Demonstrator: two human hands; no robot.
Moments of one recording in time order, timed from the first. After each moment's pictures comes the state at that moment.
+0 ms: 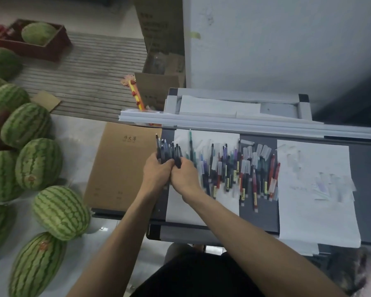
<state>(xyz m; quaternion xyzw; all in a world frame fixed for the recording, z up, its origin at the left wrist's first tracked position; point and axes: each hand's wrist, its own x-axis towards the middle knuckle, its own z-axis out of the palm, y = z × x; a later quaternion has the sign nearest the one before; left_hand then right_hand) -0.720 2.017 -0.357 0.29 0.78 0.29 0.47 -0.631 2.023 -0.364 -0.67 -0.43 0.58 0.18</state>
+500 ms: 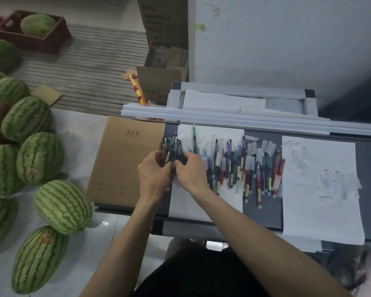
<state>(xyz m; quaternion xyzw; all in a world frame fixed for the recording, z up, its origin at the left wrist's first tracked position) -0.725 1.993 -0.355 0.38 0.81 0.30 0.34 -0.620 2.023 -0.361 -0.67 -0.51 0.50 0.18</state>
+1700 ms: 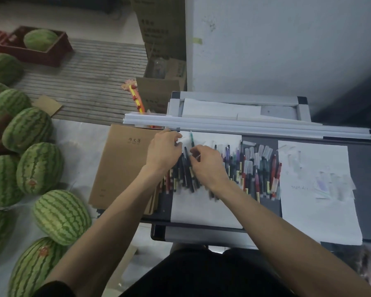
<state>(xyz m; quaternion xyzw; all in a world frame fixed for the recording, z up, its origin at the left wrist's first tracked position) -0.733 2.074 -0.356 0.63 0.73 0.16 0.21 -0.575 2.054 -0.353 -0.62 -0.69 0.34 0.14</state>
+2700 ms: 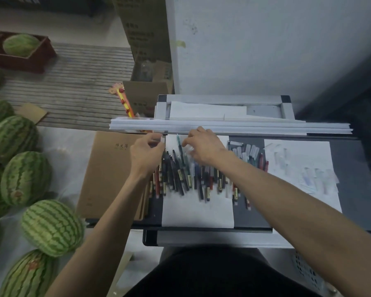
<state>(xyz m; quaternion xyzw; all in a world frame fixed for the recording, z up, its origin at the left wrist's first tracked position) -0.733 2.057 -0.331 0.45 0.74 0.33 0.37 -0.541 2.133 -0.365 -0.46 -0.87 0.16 -0.06</state>
